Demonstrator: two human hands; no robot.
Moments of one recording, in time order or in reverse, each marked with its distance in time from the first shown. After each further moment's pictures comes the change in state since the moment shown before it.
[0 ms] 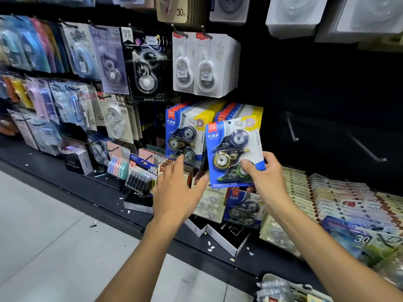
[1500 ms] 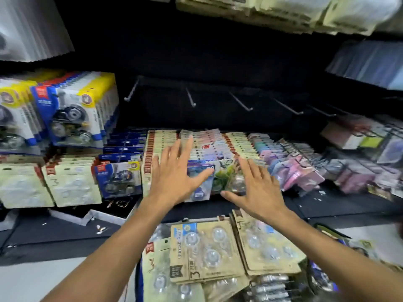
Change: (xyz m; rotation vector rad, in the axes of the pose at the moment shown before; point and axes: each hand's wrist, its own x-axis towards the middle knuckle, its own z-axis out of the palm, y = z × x) left_hand -0.117 0.194 0.180 0.129 -0.297 0.671; right_hand -0.148 0.058 -0.315 -1.390 0.058 0.175
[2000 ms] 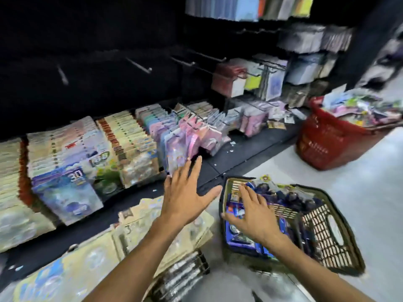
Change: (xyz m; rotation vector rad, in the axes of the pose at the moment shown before) left_hand -0.021 0.260 0.212 -0.103 -0.345 0.392; right_hand -0.143 0.267 0.098 0.129 -0.192 0.582
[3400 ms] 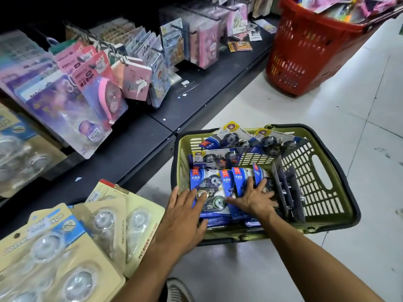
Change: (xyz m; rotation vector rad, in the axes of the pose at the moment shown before) left_hand 0.006 0.006 0.242 0.285 -0.436 0.449; right_hand 0.080 0.176 0.183 0.112 -0.537 0.670
